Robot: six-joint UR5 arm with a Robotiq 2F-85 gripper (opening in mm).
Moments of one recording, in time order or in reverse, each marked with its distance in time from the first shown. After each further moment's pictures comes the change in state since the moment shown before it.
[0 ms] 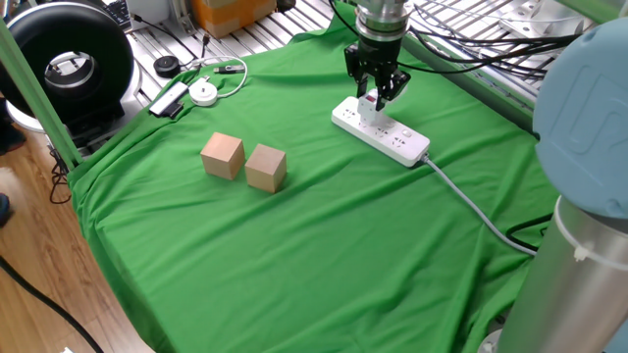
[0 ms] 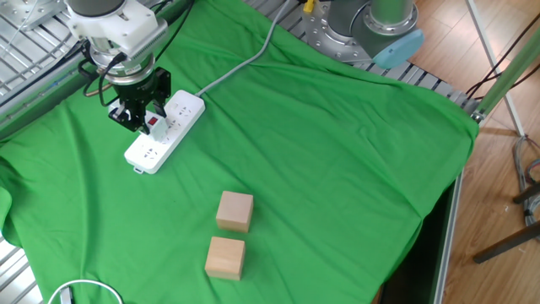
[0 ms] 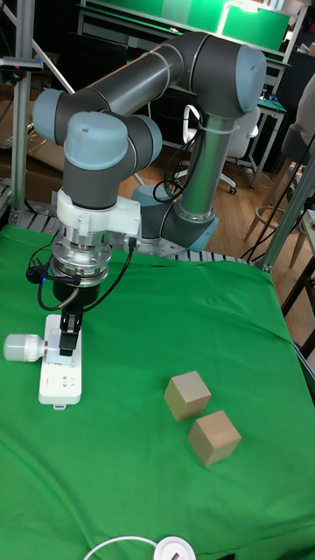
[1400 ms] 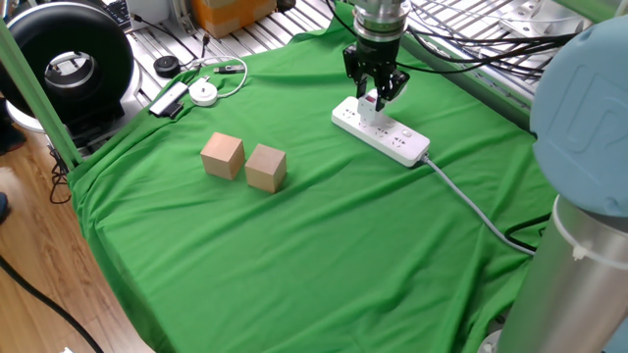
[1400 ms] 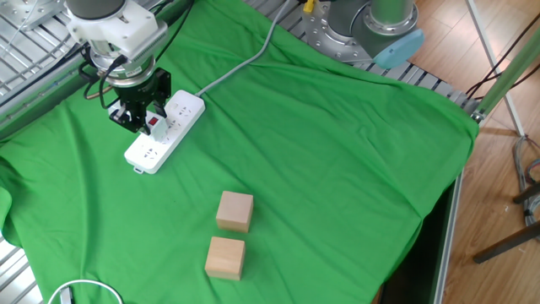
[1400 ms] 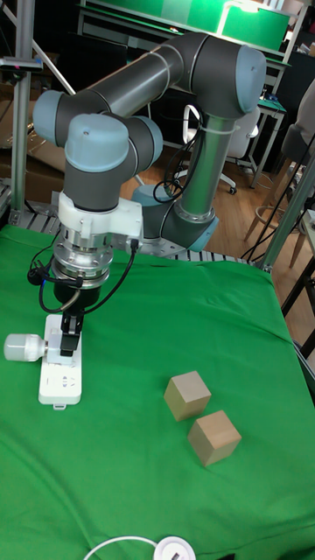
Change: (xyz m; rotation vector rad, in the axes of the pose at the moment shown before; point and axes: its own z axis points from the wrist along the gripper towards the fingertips) arm -0.006 -0.004 0.002 0.000 -0.012 -0.007
